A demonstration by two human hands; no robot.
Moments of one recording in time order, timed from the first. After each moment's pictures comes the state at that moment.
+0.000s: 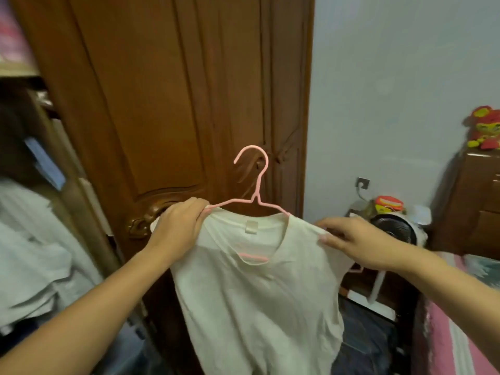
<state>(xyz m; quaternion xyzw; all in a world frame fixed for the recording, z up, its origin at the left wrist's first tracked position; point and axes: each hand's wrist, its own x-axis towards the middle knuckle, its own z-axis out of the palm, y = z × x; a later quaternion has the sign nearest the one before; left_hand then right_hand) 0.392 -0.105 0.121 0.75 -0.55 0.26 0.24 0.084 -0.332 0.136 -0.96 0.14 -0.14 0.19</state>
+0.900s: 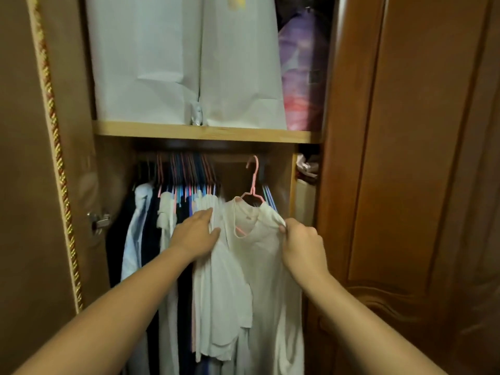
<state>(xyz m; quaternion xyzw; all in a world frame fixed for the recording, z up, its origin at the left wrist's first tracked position) 0.688 0.214 0.201 0.96 -0.09 0.20 0.16 0.564 -0.019 0.219 -0.92 -0.01 -0.33 0.22</state>
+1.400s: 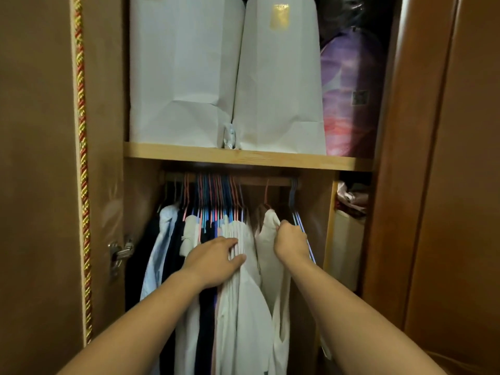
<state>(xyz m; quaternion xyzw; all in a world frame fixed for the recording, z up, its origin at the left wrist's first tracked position) 0.698 0.236 0.221 0.97 -0.11 0.19 0.13 0.739 0.044 0.245 -0.95 0.04 -0.27 0.18</state>
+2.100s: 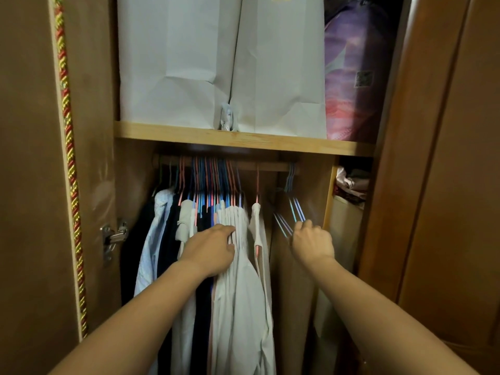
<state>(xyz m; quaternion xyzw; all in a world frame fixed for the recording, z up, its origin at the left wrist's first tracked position) 0.692 0.229 0.215 0.96 -0.10 0.19 0.15 0.738 -0.017 0.212 -0.95 0.00 -0.27 -0.15</state>
